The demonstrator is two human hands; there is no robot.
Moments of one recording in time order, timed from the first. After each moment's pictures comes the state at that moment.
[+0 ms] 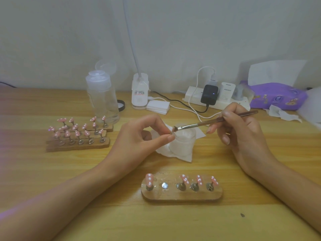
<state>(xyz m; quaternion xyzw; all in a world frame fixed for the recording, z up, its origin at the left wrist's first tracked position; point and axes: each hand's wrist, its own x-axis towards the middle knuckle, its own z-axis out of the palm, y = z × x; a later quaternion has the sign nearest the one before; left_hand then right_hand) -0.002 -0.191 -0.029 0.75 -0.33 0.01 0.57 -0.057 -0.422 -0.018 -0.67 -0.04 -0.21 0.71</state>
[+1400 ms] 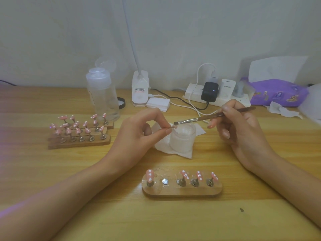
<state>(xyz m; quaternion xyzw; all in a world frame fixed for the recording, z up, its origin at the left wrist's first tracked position) -0.001 -0.191 -0.028 0.77 -0.33 0.05 0.54 -0.056 -0.421 -0.017 -0.66 -0.02 -0.18 0.73</state>
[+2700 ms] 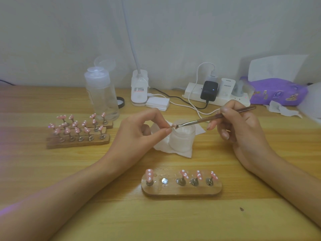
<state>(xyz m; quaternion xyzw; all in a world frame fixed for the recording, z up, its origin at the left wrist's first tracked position) 0.000 -0.192 -0.029 0.77 -0.35 0.06 0.53 -0.057 -0.420 -0.018 -0.68 -0.01 -0.20 0.70</state>
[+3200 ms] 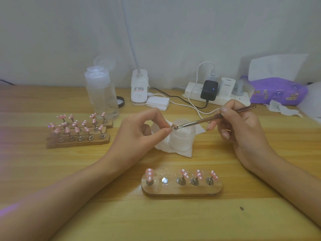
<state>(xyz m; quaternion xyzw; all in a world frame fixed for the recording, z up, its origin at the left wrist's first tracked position) -0.002 -0.193 -0.028 0.77 -0.35 0.06 0.53 -0.058 -0.421 -0.019 -0.69 -0.01 -0.21 0.69</state>
